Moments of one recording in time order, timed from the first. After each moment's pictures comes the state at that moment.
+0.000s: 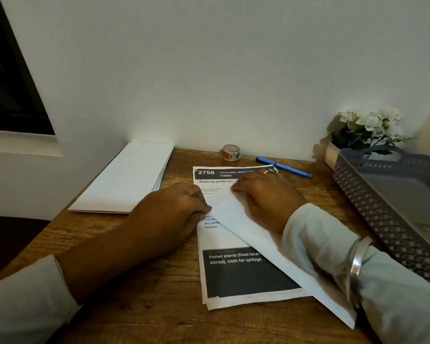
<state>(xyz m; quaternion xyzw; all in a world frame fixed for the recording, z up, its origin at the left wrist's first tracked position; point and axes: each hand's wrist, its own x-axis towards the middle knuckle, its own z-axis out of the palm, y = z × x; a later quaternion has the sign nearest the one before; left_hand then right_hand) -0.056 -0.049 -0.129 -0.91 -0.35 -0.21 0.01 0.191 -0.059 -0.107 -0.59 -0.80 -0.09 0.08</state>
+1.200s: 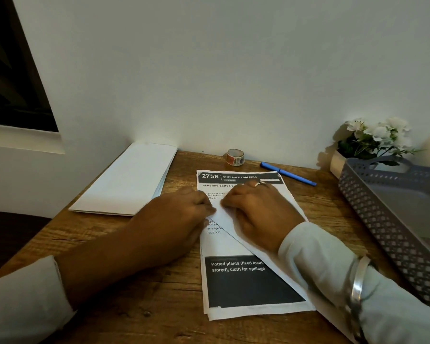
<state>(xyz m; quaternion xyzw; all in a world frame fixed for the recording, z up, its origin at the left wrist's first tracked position) -0.054 -0.055 -0.128 -0.92 -0.34 -0.17 0.04 0.164 -0.074 -0.101 -0.55 -0.83 -0.05 0.06</state>
